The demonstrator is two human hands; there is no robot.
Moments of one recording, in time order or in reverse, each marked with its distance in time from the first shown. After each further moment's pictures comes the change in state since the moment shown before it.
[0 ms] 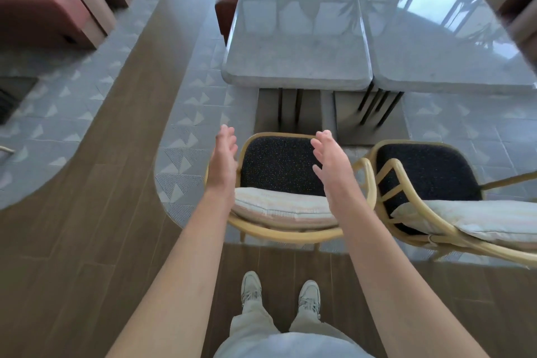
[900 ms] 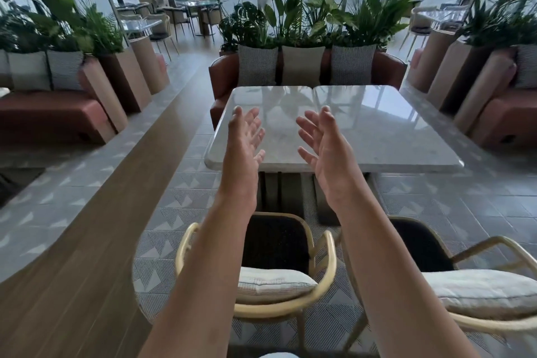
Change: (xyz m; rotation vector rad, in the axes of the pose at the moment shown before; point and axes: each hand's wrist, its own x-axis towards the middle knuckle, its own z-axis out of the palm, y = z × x) left_hand -0.141 0.150 0.140 -0.158 -0.272 0.481; right_hand -0.085 -0.165 -0.098 0.184 -0.144 -0.555
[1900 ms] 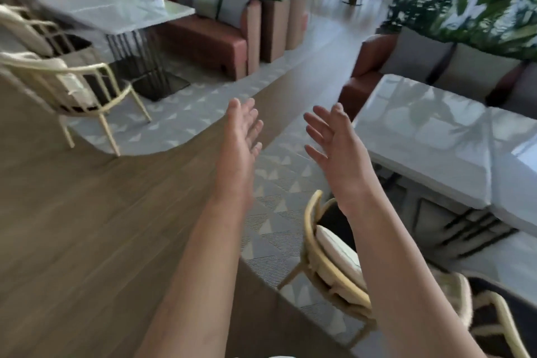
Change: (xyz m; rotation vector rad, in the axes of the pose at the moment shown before) left_hand -0.102 0.058 -0.334 -0.039 0.564 0.020; right_hand -0.091 0.066 0.322 -0.025 -0.483 0.210
